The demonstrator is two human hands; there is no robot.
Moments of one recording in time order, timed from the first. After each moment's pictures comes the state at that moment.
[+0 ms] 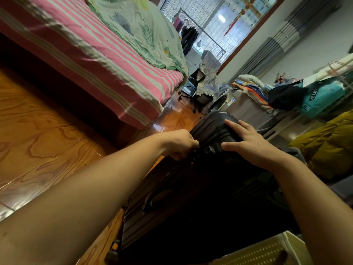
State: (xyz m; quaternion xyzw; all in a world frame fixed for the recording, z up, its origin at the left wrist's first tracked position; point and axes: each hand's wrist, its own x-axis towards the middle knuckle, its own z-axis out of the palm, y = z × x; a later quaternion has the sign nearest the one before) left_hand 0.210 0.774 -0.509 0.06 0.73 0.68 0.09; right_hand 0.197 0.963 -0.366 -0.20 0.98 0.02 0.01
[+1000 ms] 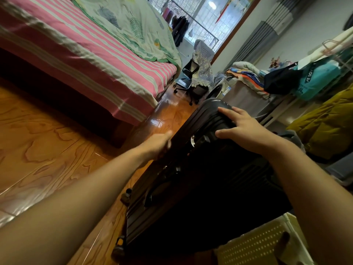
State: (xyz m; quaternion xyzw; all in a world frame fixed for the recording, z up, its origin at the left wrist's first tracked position) left_hand 0.218 0.773 -0.570 -0.04 0.68 0.73 0.02; right_hand 0.199 0.959 -0.365 -0.19 0.98 0.02 0.00
